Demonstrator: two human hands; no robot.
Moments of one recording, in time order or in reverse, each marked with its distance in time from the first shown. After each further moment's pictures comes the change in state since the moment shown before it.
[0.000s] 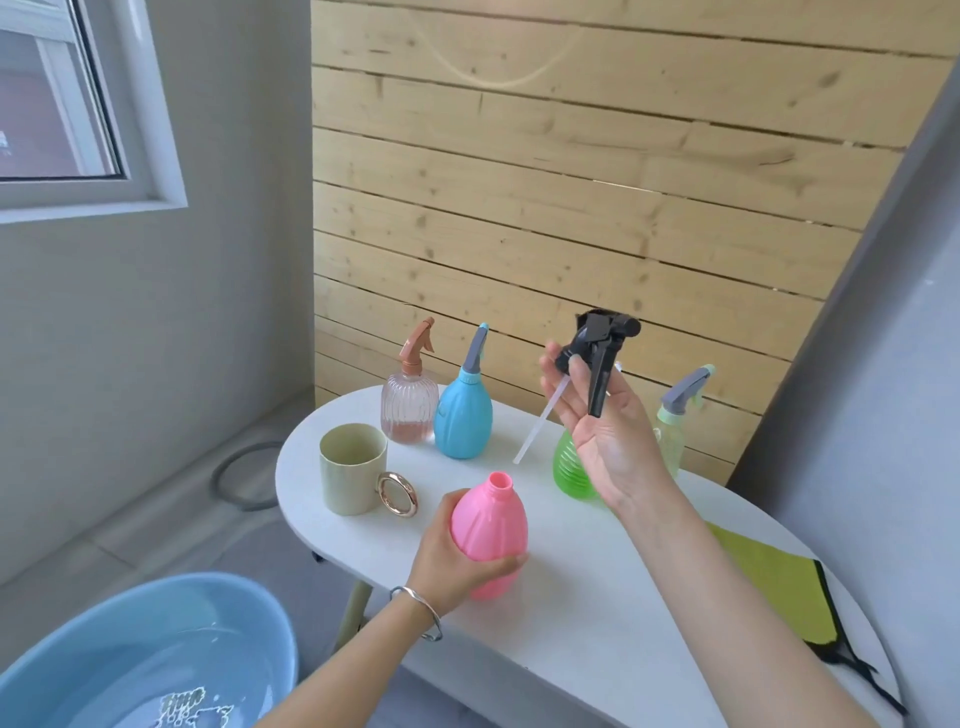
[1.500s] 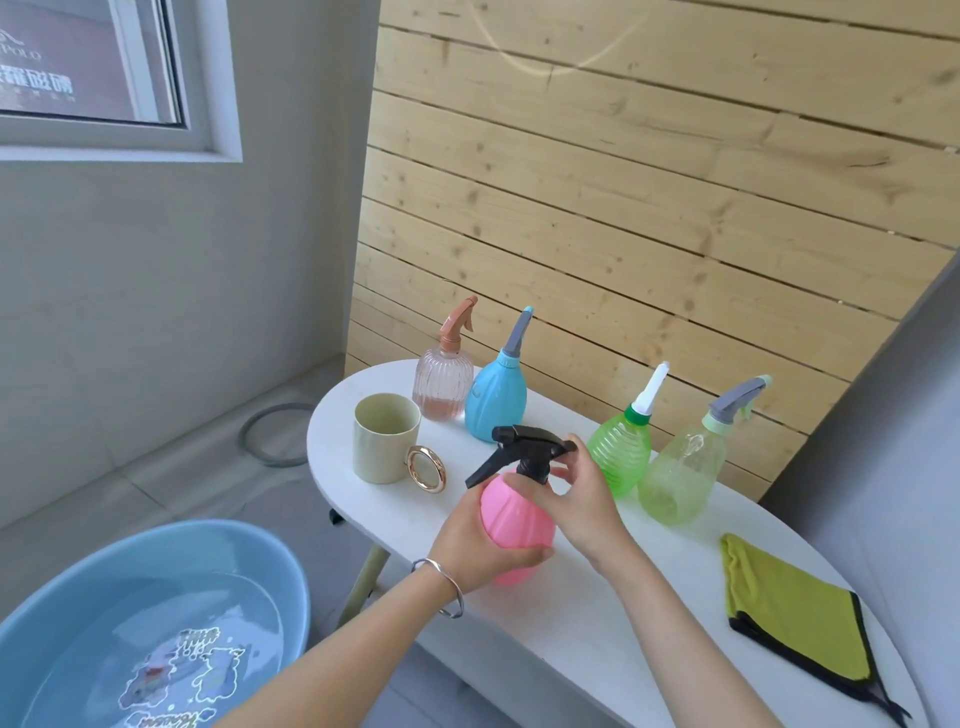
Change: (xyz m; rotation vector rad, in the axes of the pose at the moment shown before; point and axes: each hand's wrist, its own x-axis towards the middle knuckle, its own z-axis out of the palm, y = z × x) left_hand 0.002 0.001 -0.004 0.077 -0.052 -0.012; right_hand -0.015 0.090 -0.043 -0.882 -0.078 0.125
